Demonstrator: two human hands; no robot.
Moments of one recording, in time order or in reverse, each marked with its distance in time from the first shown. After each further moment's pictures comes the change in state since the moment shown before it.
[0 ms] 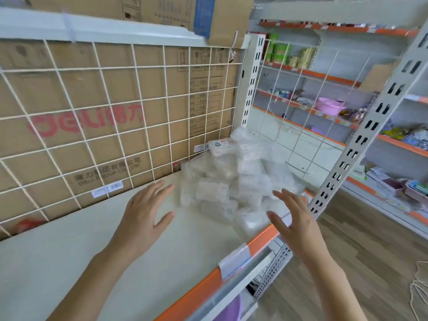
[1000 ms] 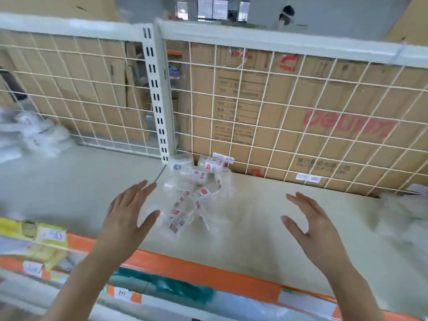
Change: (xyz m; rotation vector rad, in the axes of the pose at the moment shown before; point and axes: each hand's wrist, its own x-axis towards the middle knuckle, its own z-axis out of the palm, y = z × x) left_hand -0.365 -0.067 -0.211 0.374 0.386 -0.767; right_hand -0.082 -0.258 0.154 0.255 -0.479 -0.538
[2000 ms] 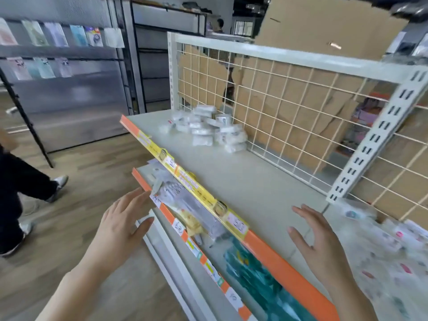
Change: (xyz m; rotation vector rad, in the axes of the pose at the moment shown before) left_hand -0.209 -0.184 -0.186 0.265 0.344 -0.462; right_hand 0.014 -0.255 0.204 0.259 -0.358 -0.474
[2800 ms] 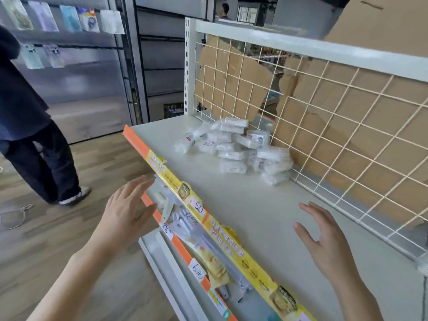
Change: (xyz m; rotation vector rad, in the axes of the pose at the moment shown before) left_hand 0.170 -0.180 0.035 0.000 -0.116 -0.105; right_hand 0.181 -0.045 0.139 -0.054 0.005 0.053
